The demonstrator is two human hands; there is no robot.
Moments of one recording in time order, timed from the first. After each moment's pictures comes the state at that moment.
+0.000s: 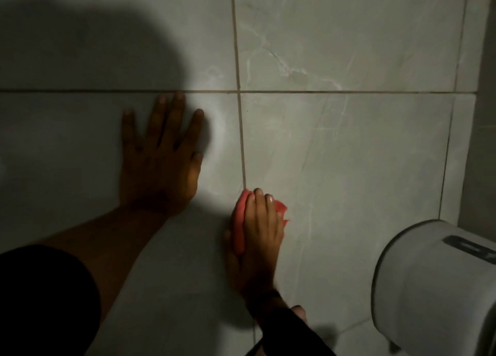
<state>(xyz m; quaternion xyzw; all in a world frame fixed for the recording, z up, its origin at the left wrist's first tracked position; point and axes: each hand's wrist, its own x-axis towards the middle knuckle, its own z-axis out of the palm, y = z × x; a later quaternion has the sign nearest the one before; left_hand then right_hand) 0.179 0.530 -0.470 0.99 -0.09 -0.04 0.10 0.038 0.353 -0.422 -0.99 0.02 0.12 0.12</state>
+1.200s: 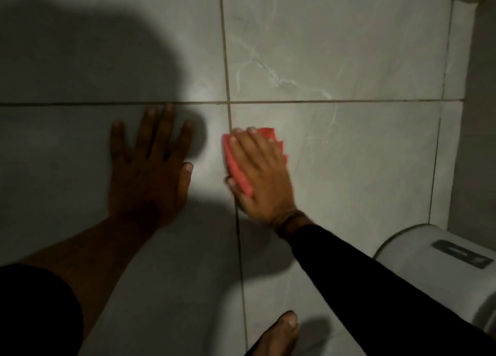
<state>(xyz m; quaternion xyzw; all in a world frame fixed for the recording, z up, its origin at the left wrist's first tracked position) 0.179 0.532 -0.464 0.99 -0.10 -0.05 0.10 0.184 0.292 -0.448 -0.97 -0.21 0.11 0.06</state>
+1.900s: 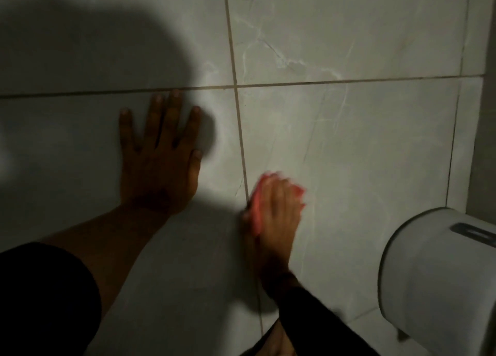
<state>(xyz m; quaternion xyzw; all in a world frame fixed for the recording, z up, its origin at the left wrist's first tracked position) 0.179 0.533 -0.470 0.99 -0.10 -0.05 0.09 0.048 0.318 -0.444 -0.99 0.06 0.07 0.08</state>
